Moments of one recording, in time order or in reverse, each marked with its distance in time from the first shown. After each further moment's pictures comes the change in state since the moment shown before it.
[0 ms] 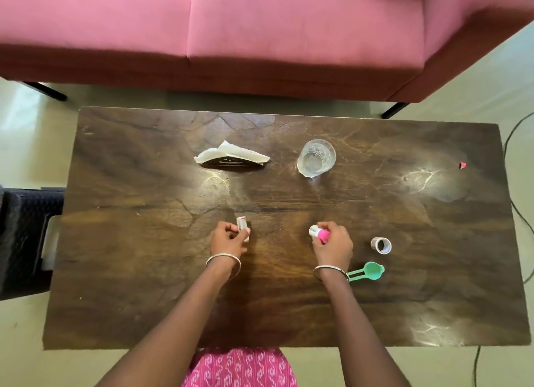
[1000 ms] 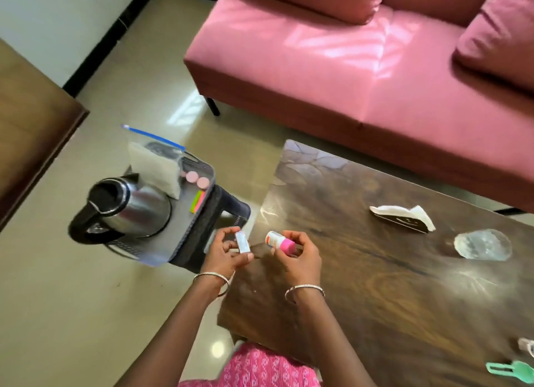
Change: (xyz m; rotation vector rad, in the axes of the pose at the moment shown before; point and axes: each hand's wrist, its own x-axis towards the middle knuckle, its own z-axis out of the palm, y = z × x) left_hand 0.019 0.001 -0.466 -0.351 -0.051 0.106; right_hand -0.308 -0.329 0.216 0.422 -0.384 -0.286
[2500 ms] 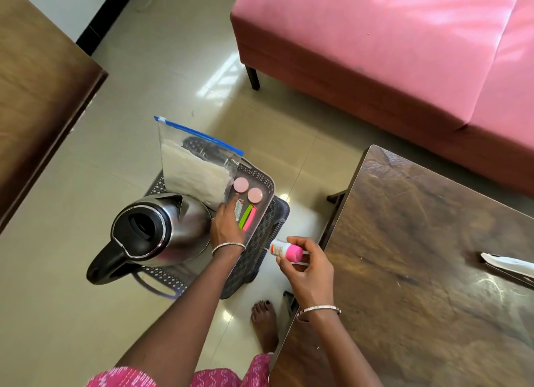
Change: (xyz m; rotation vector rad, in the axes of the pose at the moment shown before) left_hand 0.223 0.000 -0.132 0.898 0.401 0.143; right_hand 0.078 0.000 0.186 -0.168 -0.167 -0.093
